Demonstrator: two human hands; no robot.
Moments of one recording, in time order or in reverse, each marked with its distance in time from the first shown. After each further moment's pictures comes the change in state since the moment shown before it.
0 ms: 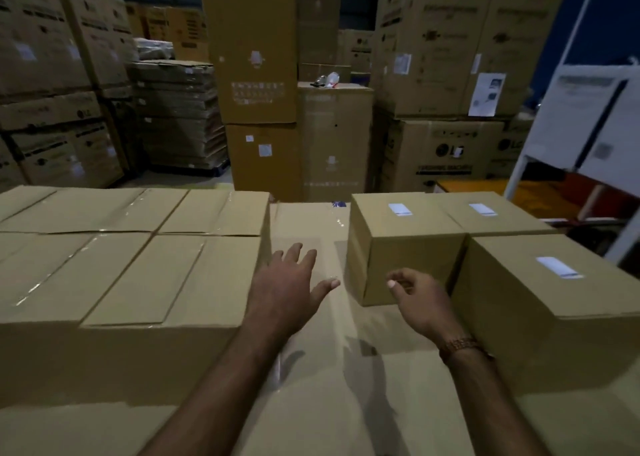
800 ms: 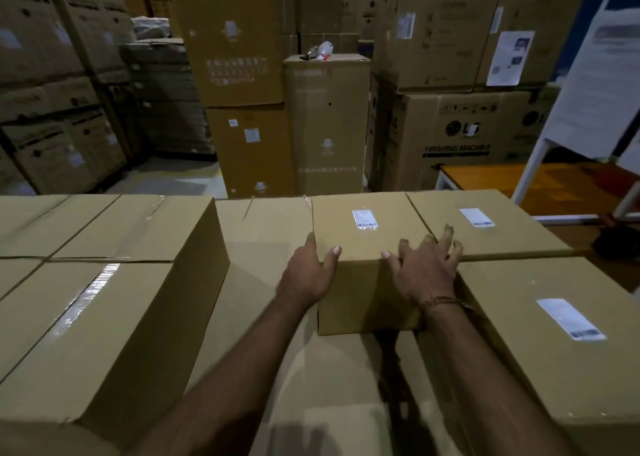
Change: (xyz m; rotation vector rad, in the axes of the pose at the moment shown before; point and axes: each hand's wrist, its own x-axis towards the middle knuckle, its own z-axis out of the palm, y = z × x) left_hand 0.208 0.136 0.132 -0.677 -0.101 -0.308; right_hand 0.237 0.114 -0.050 -0.821 -0.002 0.021
